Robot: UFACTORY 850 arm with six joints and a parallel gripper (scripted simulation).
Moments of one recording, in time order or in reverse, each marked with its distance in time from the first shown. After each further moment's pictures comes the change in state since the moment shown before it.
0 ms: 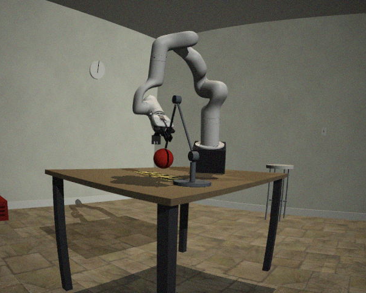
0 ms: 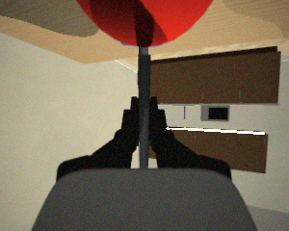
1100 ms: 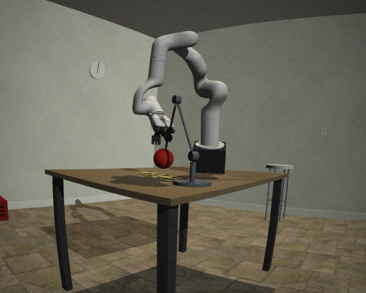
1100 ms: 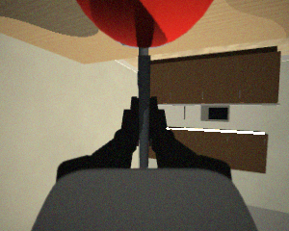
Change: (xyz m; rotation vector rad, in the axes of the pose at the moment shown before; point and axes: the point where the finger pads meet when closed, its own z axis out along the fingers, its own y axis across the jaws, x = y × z) arm 0.000 0.000 0.001 0.000 0.000 0.000
